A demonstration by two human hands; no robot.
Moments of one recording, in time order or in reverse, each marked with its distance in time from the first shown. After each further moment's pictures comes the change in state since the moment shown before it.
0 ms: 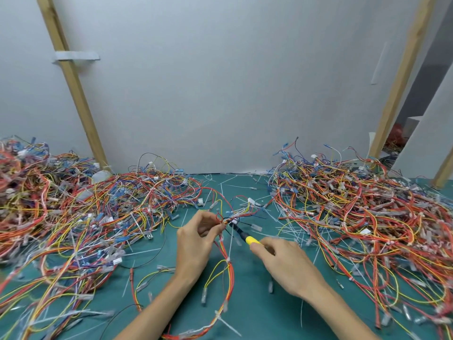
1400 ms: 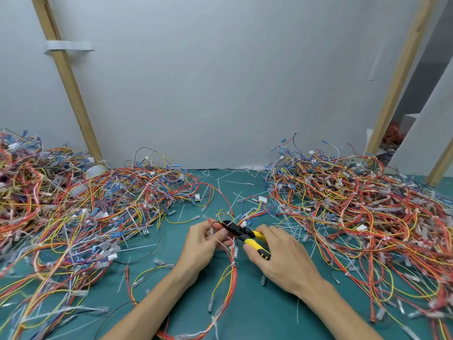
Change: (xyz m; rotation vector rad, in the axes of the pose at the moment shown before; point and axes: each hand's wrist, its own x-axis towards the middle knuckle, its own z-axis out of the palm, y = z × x) left_hand -0.008 0.005 0.009 -0.258 -0.250 -0.396; right_hand 0.012 0.027 0.016 -0.361 0.145 -0.274
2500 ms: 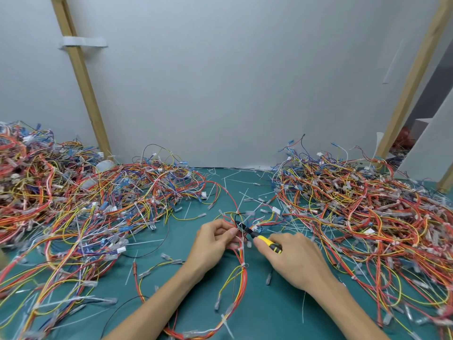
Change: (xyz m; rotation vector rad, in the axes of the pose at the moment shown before) left_hand 0.007 -0.011 0.000 0.118 -0.028 -0.011; right_hand 0.000 -0.003 -0.014 -0.055 -0.003 0.130
